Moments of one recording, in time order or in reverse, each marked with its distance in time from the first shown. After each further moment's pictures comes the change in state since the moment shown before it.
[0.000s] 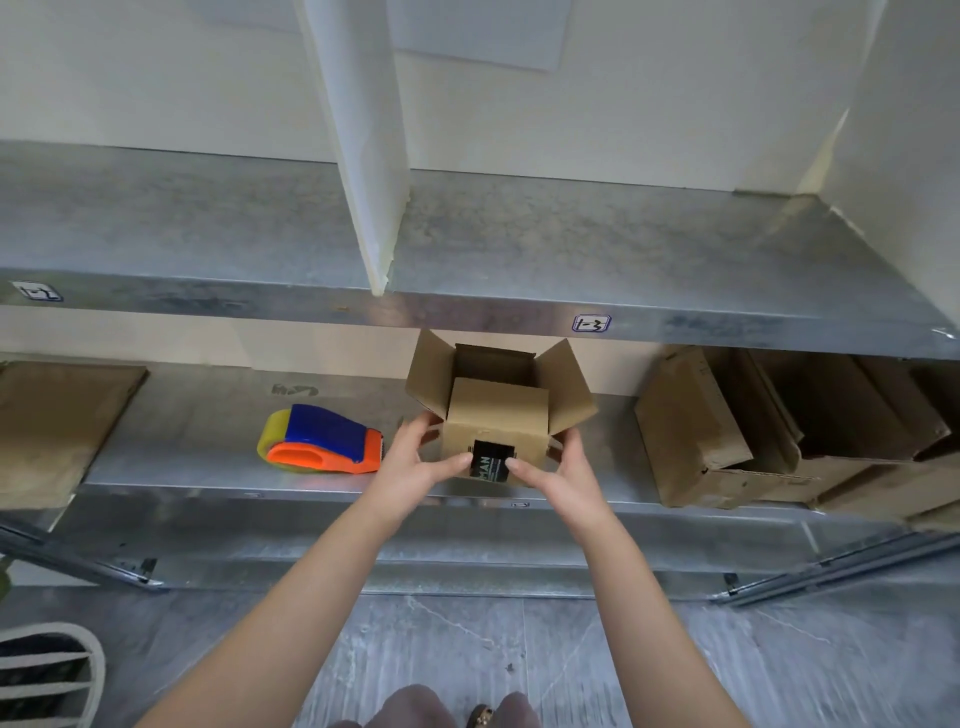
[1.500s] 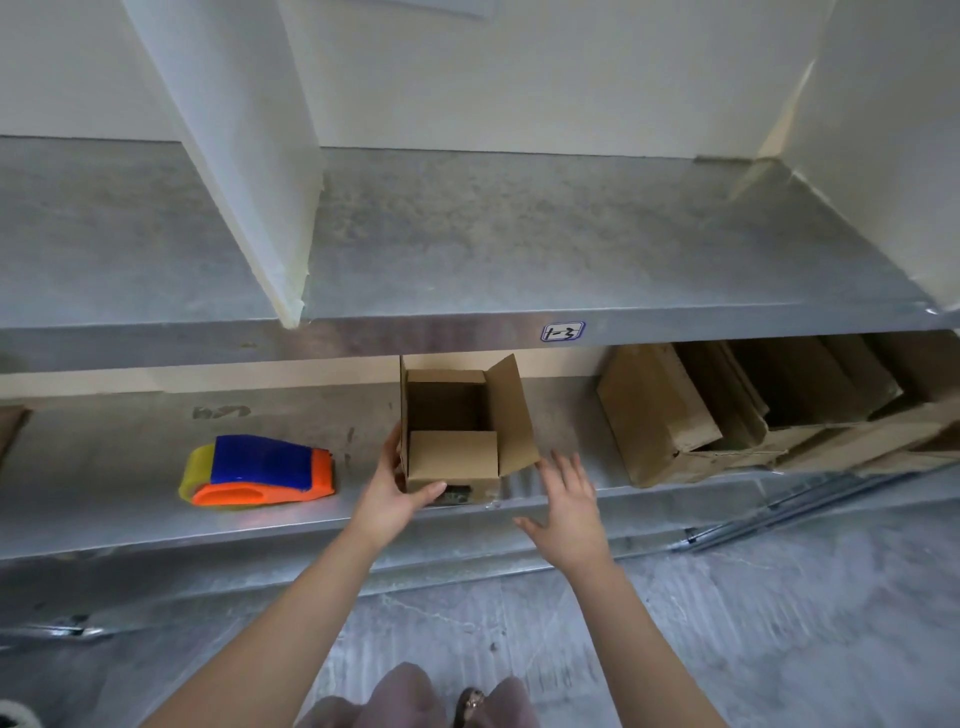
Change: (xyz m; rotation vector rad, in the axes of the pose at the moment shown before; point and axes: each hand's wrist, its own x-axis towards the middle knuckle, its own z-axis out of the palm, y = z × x) left_hand 0.044 -0.054 0.021 0.087 -0.082 -0.188; right_hand 0.013 0.078 -0.025 -0.995 0.118 -0.016
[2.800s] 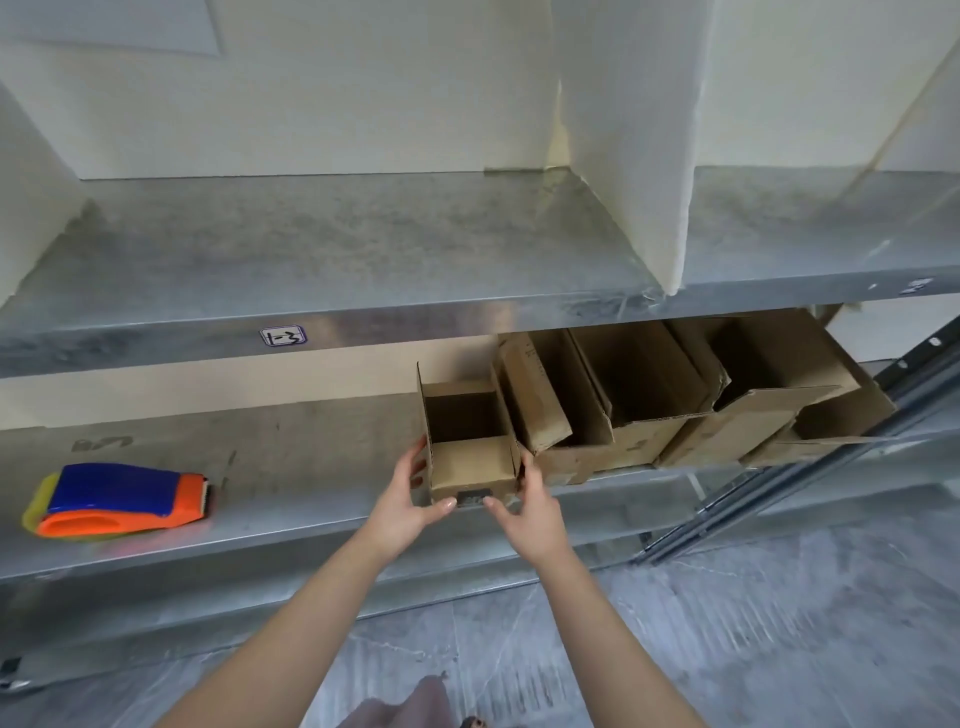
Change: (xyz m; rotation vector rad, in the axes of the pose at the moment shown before) left_hand -0.006 0.051 0.175 0.003 -0.163 0.114; right_hand -0.010 0.118 -0.068 0.651 -0.016 0.139
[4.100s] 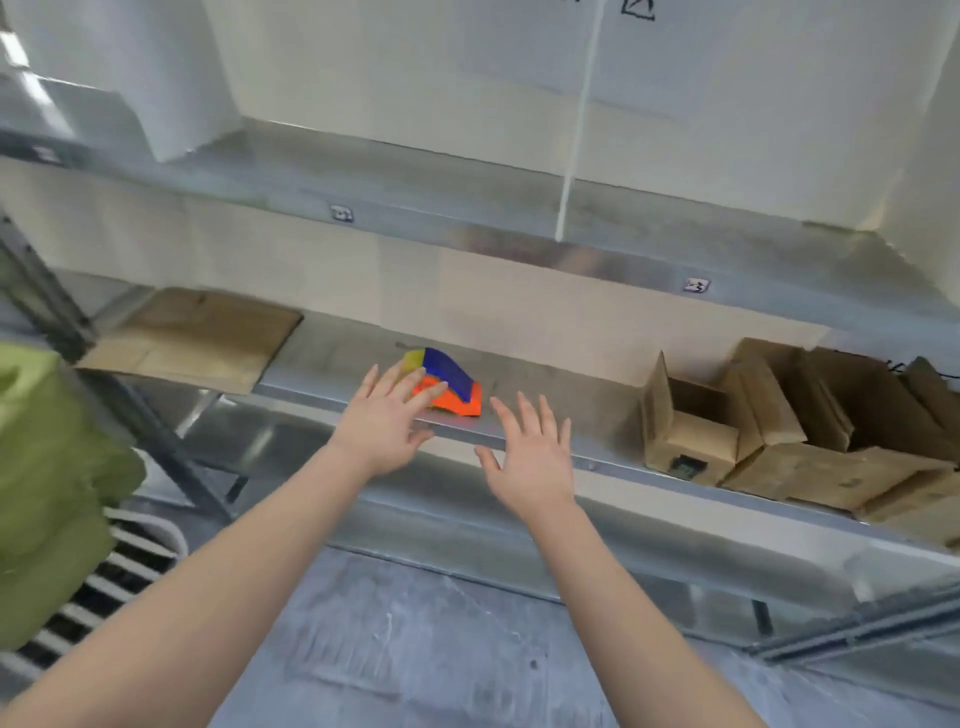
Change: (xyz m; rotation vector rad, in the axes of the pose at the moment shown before) left_hand -0.248 -0.048 -0.291 1.307 0.469 0.251; right_hand -0.173 -0.186 0.230 -0.827 -0.008 -0.619
